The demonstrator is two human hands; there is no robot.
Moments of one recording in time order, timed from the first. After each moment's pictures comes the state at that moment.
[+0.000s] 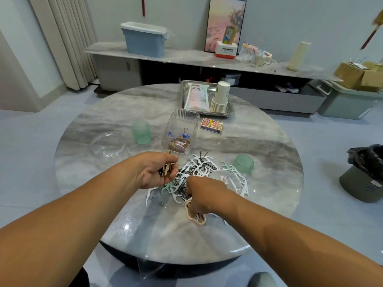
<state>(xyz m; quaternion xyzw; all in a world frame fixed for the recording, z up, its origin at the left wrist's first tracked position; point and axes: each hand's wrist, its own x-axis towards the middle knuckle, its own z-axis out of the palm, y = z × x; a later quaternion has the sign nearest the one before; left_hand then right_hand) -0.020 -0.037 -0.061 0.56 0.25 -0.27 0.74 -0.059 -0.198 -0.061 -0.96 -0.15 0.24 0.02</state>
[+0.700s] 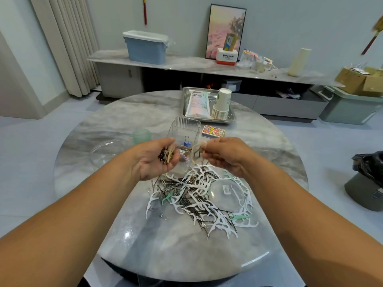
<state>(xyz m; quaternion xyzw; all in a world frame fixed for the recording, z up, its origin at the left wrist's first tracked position) 0.001 -0.027 -0.026 0.48 0.18 -0.22 0.83 0.022 -0.242 -0.011 -0.73 0.08 0.19 0.65</state>
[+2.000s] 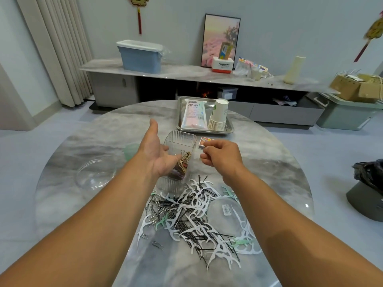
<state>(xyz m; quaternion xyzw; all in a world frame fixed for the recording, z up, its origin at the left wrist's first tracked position) 0.052 -0.058 -0.003 0.30 0.24 -0.10 0.92 0.077 -0.226 -0.042 -0.74 0.10 0.00 0.67</state>
